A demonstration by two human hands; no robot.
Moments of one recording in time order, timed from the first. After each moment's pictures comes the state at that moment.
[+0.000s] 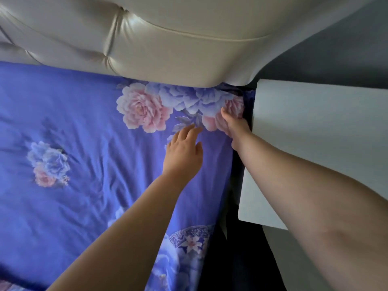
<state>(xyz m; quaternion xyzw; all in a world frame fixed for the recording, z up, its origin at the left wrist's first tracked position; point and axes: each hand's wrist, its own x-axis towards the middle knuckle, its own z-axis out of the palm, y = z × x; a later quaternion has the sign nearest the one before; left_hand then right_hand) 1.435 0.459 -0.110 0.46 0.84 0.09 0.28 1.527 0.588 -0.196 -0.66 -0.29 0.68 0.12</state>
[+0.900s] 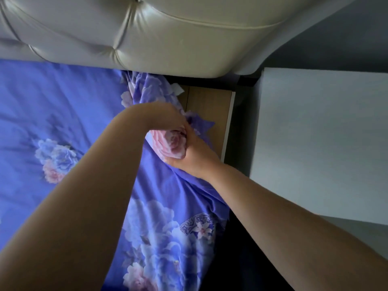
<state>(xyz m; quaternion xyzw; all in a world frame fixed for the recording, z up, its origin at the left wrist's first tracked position) 1.341 0.510 -0.043 0.47 0.74 -0.24 0.42 1.476 0.460 -0.114 -0.42 -0.68 0.60 -0.01</state>
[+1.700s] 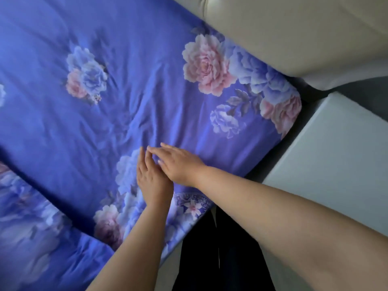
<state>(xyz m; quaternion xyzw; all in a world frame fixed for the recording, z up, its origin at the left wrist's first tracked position) 1.449 0.253 -0.142 0.02 0.98 0.17 0.13 1.454 0.364 -0.143 0.04 -0.89 0.41 -0.21</state>
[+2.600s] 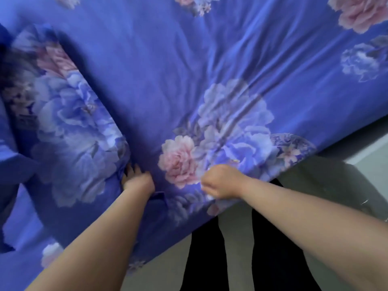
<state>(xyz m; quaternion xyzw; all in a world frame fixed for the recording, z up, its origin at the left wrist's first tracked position) 1.460 -0.117 -0.132 0.05 0.82 -0.27 0.51 1.551 0.115 -0.189 0.27 -0.88 0.25 -0.29</state>
